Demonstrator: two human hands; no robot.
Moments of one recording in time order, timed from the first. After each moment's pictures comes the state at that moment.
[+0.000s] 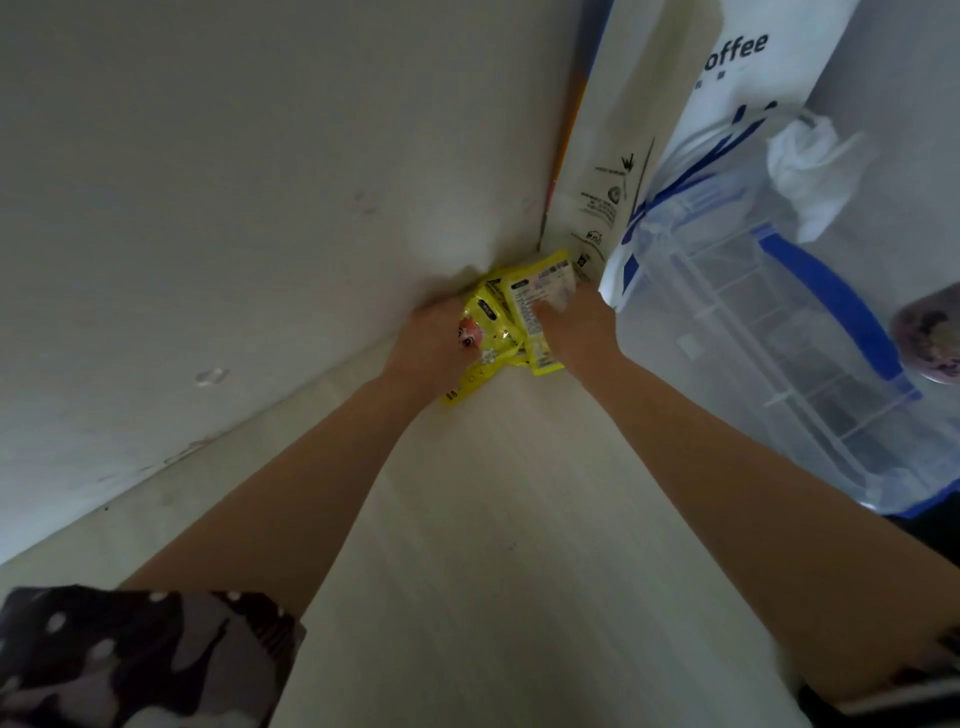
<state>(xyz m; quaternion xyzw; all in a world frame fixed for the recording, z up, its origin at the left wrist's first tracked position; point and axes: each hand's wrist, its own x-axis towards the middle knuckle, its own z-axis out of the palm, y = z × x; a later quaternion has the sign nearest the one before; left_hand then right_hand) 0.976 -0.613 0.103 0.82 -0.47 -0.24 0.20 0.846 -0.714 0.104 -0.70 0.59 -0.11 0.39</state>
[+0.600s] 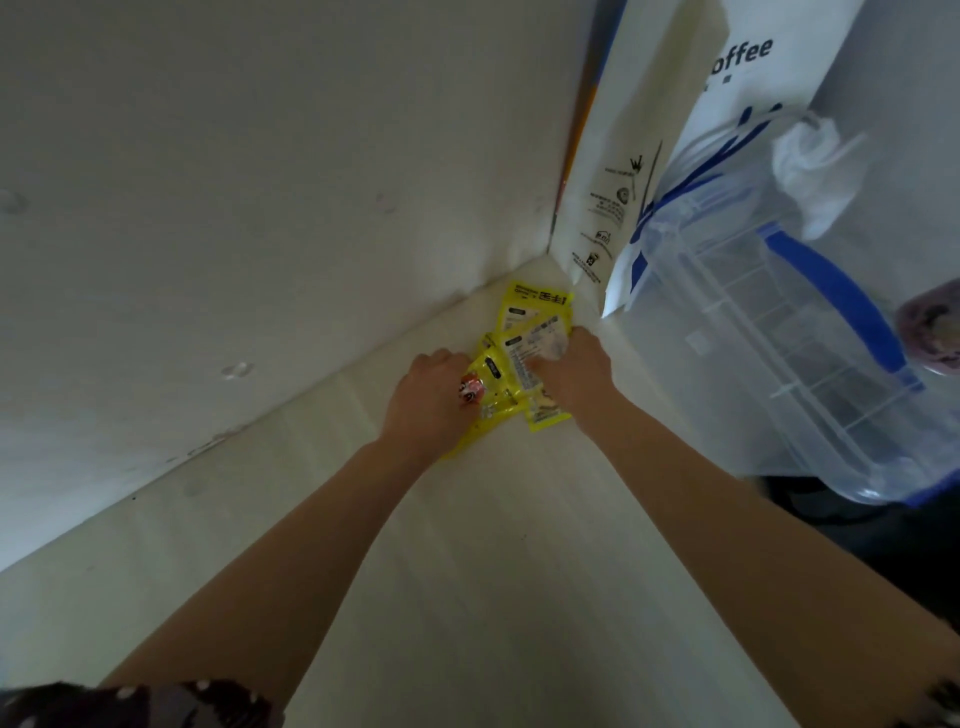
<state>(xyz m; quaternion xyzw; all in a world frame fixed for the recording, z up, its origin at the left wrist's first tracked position) 0.957 -0.556 0.095 0.82 -0.51 -0.22 0.13 0.831 -0.672 0.098 -0.65 0.61 -0.06 0.45</state>
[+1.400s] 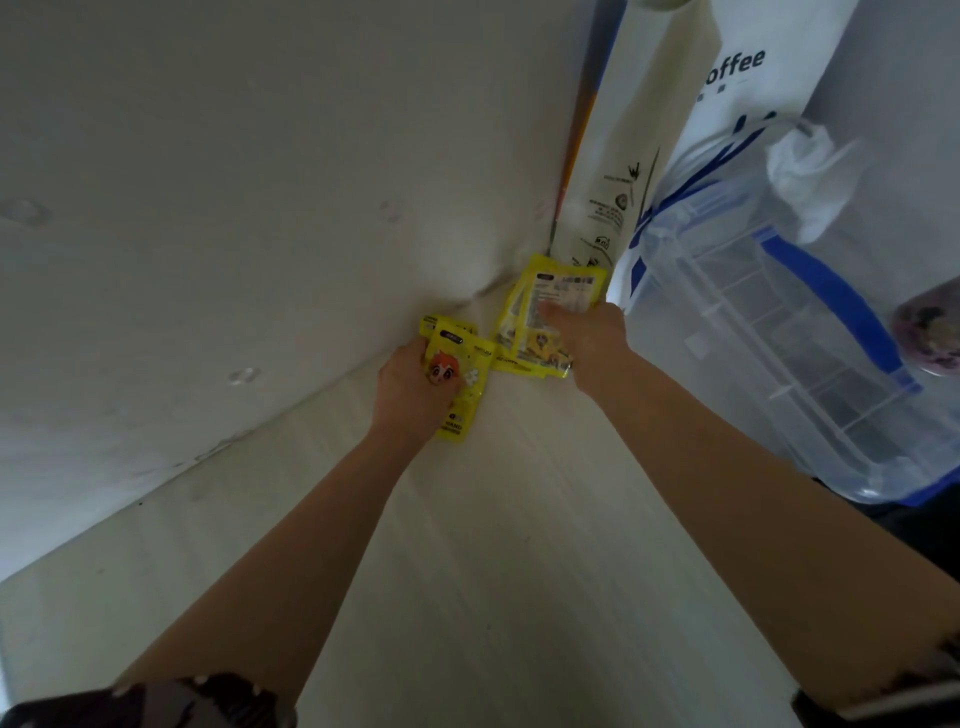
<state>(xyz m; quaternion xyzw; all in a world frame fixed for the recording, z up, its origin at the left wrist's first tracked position) 0.975 -0.556 0.100 0.85 -0.32 -0.27 0.32 0.849 -0.702 0.111 -0.47 0.63 -0.20 0.59</state>
